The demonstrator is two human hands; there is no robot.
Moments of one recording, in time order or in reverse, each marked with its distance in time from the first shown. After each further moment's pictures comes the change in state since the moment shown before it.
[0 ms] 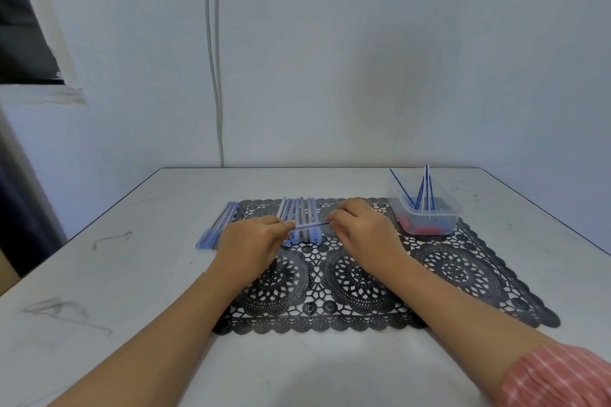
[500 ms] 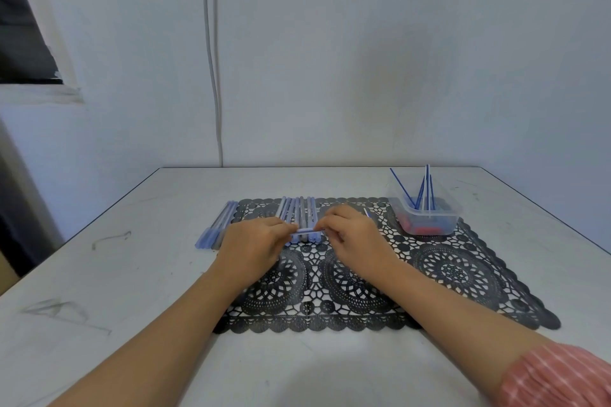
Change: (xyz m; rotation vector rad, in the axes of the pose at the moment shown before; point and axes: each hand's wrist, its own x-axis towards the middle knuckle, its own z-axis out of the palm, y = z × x) left_hand 0.001 0.004 0.000 0.020 -0.003 0.034; right_hand 0.000 -0.014 0.003 0.250 -0.084 0.066
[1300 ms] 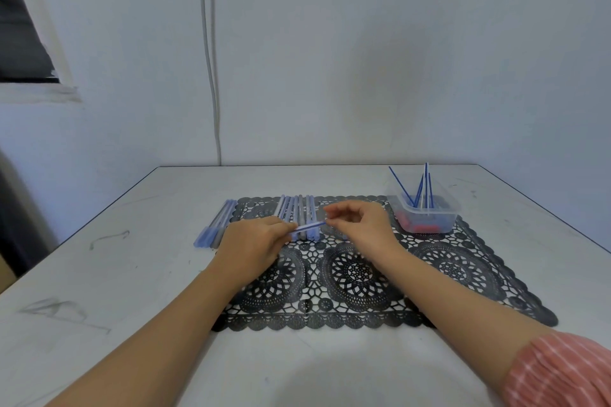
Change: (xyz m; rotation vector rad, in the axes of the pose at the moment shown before) left_hand 0.001 0.000 0.000 -0.034 -0.031 0.004; right_hand 0.009 -0.001 -0.013 0.598 0.019 0.681
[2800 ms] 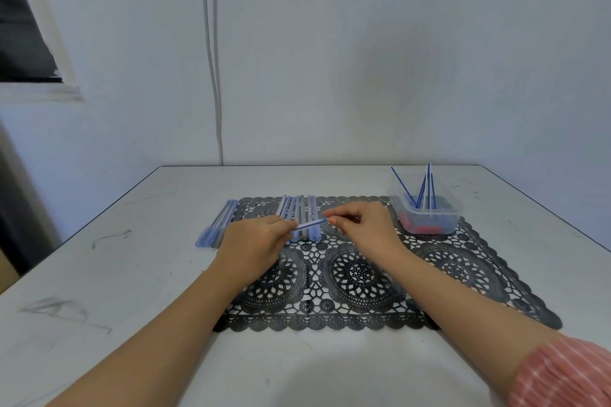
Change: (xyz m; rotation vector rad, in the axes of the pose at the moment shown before) left_hand 0.000 0.001 0.001 0.029 0.027 -0.022; right_hand -0.001 -0.005 -0.003 -0.167 -0.018 -0.039
